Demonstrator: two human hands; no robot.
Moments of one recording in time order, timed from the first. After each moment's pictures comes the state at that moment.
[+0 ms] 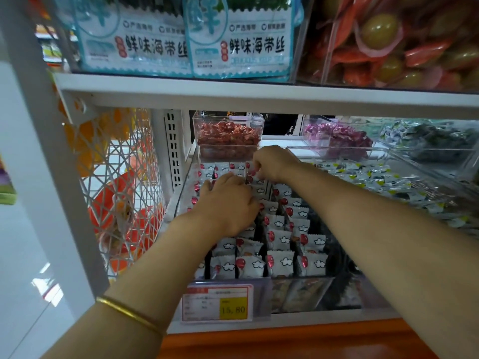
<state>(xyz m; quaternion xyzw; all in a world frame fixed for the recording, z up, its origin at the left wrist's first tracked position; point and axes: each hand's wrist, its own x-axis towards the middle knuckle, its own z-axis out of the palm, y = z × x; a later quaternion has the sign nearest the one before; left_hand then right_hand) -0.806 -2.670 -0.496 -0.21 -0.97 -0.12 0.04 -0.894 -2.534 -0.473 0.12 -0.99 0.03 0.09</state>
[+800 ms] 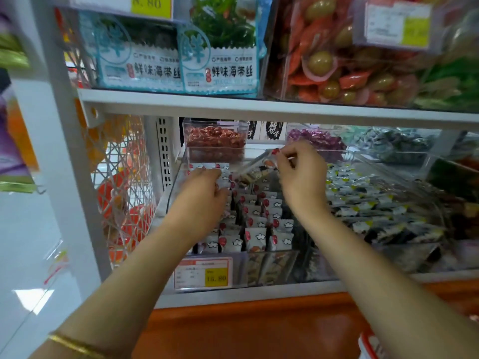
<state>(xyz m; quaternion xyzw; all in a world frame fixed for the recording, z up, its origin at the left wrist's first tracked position) -0.744 -2.681 -0.477 -0.14 -0.92 -0.34 0.16 -0.757 -2.515 -0.468 0.05 -0.82 0.38 0.42</state>
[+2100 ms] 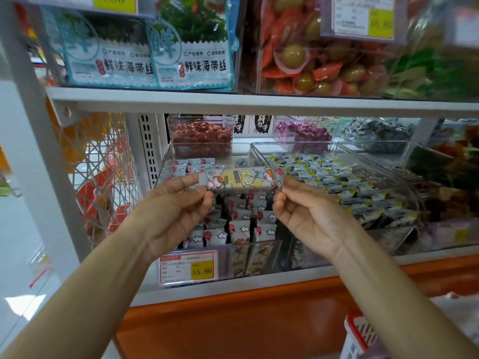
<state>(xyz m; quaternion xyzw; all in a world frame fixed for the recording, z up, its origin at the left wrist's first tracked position) -0.719 -2.692 -0.474 -0.02 -0.48 -0.87 -0.14 -0.688 -2.487 -0.480 -0.01 -0.42 0.91 -0.02</state>
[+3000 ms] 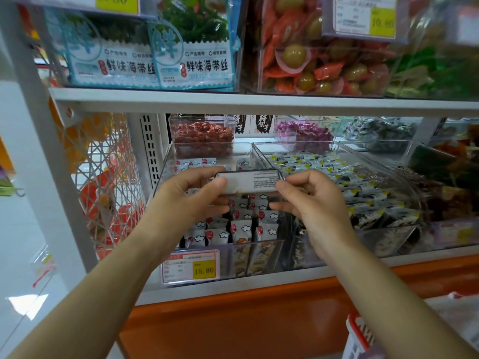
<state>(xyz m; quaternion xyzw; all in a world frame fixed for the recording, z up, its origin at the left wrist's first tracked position) -0.708 -2.688 -0.476 -0.16 -0.68 -0.71 0.00 -0.685 -2.494 -0.488 0.03 -0.69 0.69 0.23</state>
